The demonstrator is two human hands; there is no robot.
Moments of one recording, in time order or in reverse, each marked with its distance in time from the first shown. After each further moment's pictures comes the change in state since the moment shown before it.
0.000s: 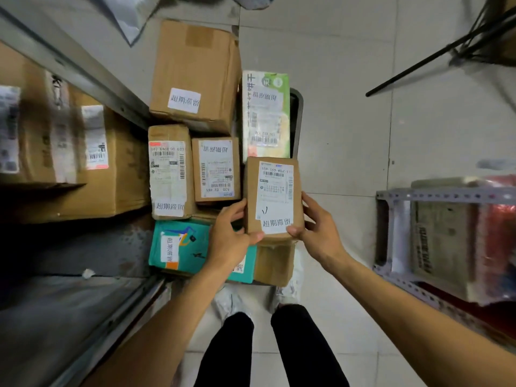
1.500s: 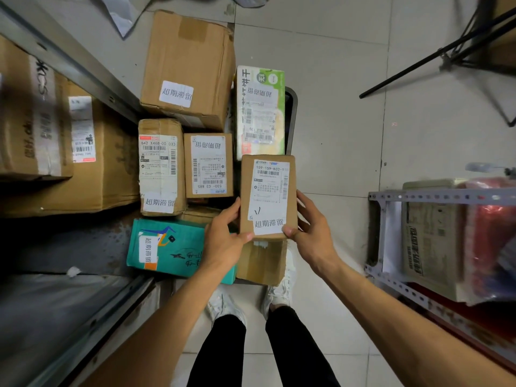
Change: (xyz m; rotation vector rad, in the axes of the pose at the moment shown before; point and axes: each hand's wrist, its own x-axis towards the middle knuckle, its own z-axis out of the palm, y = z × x) left_hand -0.001 -0.012 0.006 0.153 -0.027 0.017; right_hand -0.004 0.012 0.002 0.056 0.051 -0.005
